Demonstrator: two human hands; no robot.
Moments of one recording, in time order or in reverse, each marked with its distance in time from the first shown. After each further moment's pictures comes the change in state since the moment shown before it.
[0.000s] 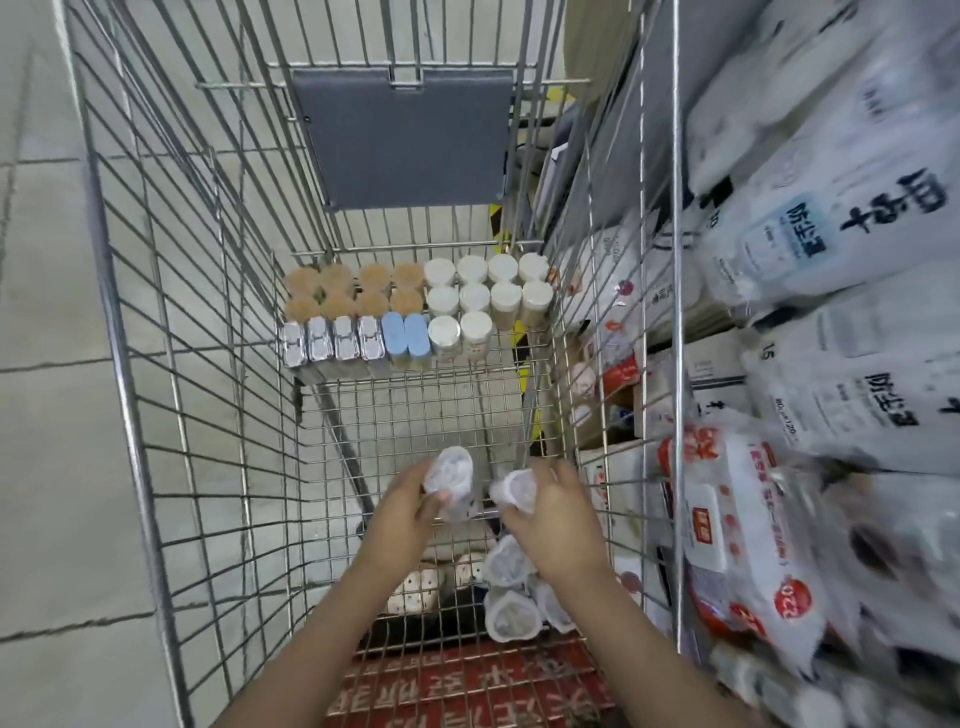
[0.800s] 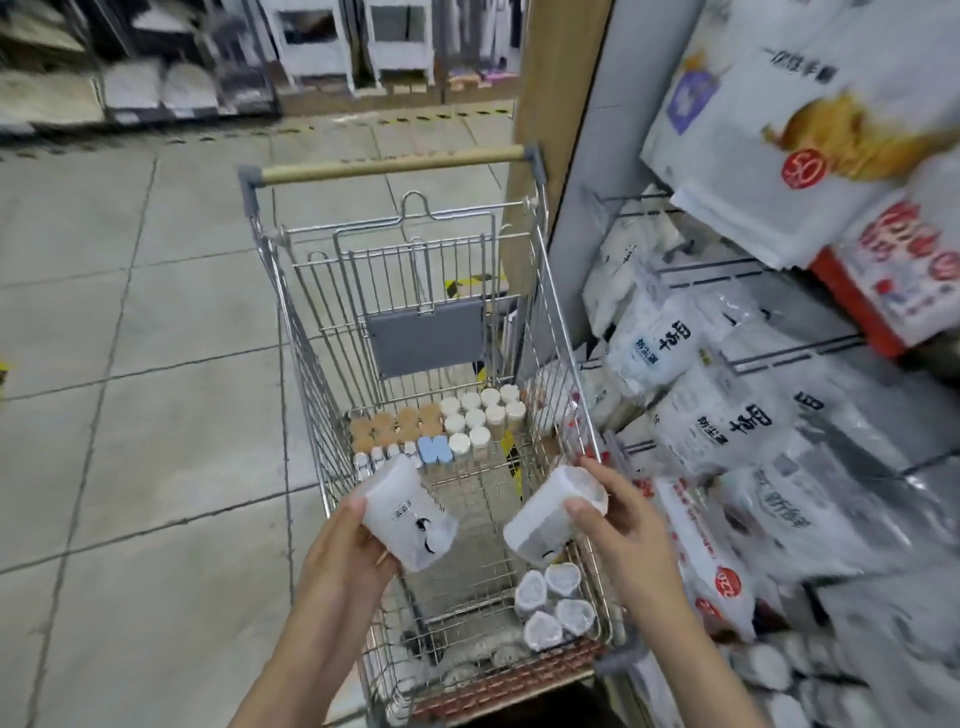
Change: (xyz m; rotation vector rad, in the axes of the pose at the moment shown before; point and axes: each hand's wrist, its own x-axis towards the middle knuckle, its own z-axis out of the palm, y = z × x) left_hand -0.206 0.159 -0.187 -1.022 0.034 0.095; right_hand -0.214 -0.095 -0.163 1.056 0.365 -0.171
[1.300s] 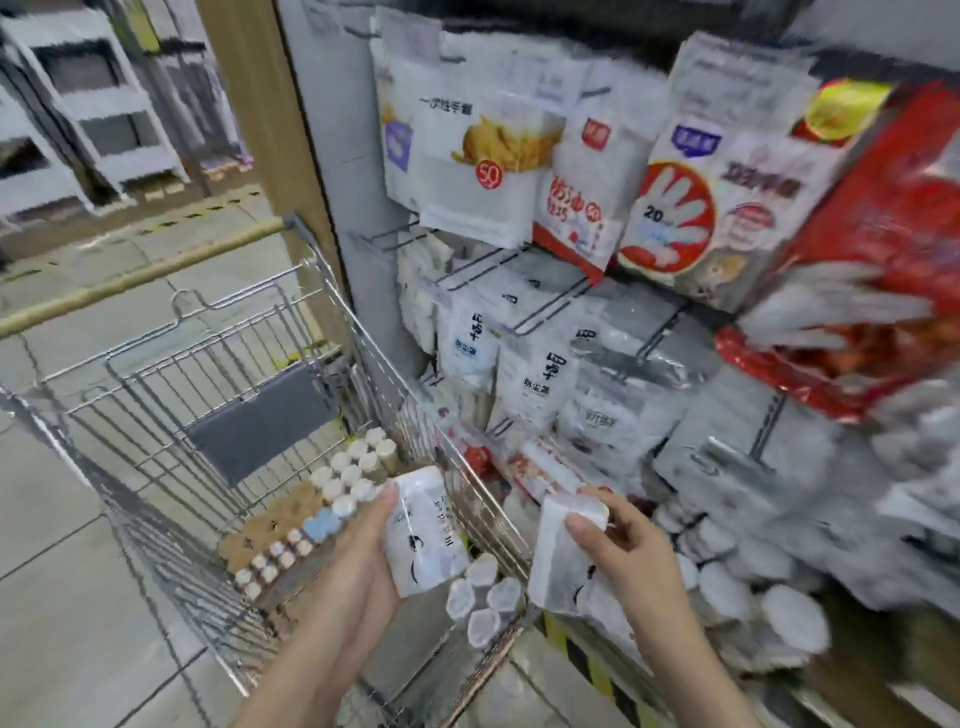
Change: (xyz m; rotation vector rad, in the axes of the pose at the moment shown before) left_hand -0.031 0.001 0.116 0.291 -0.498 -0.344; right_hand -0.123 -0.005 -0.066 0.173 0.524 0.081
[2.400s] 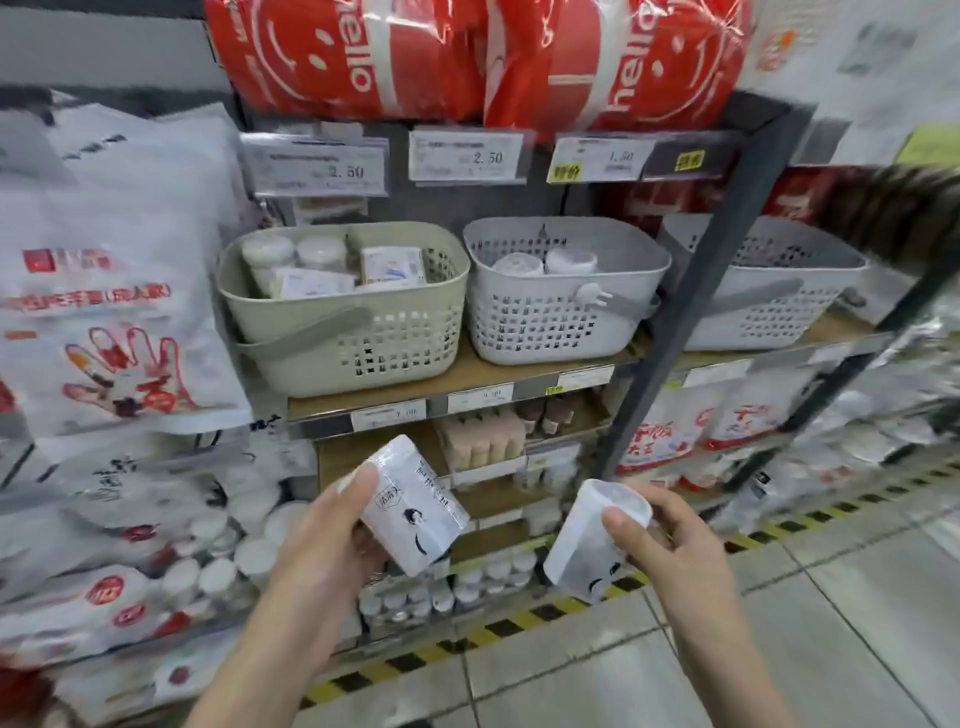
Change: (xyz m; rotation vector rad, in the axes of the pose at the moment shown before) left_hand -0.216 -0.293 0.374 0.521 -0.805 -0.208; right_hand -0.401 0.094 -0.432 0.259 1.090 -0.022
